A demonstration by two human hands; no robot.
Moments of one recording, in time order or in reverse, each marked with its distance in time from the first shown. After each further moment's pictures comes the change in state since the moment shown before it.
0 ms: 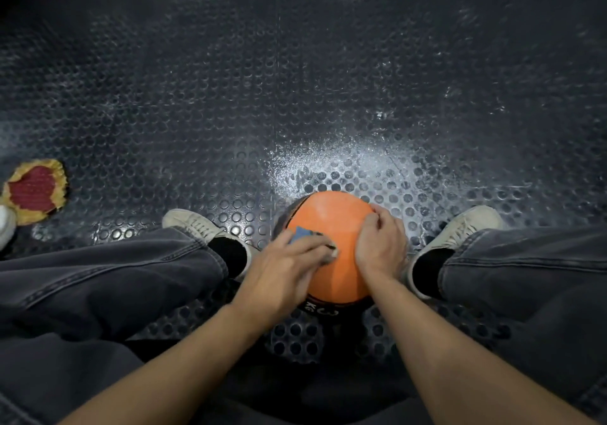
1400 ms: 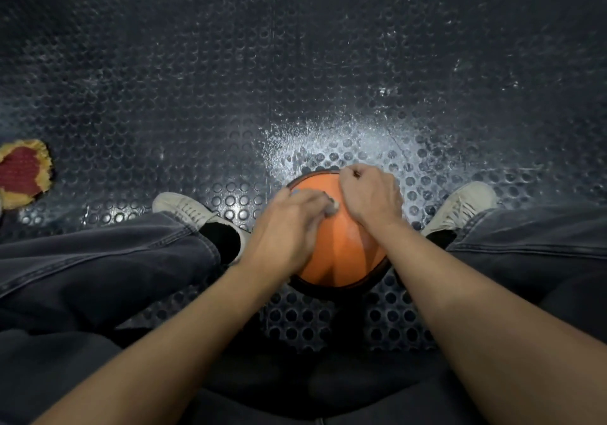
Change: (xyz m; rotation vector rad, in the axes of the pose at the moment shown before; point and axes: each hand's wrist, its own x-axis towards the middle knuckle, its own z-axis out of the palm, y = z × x) left_hand 0.041 0.004 0.000 -0.004 0.021 -0.177; right_hand 0.038 -0.039 0.001 -0.331 -0.205 -0.272
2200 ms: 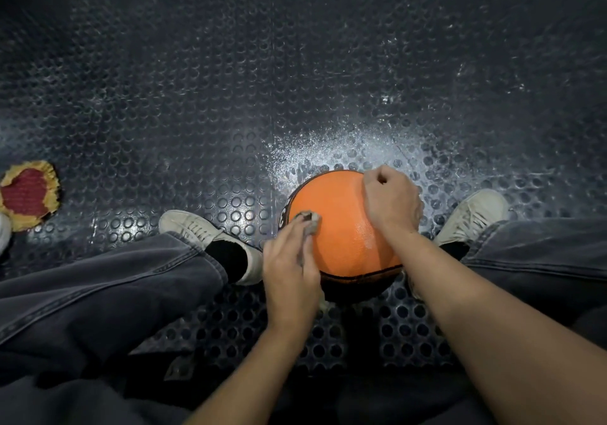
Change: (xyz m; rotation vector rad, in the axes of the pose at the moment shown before) left_hand -0.025 0.018 0.033 -0.221 0.424 -0.411; right_hand 0.024 0.010 0.005 0.189 0.182 0.169
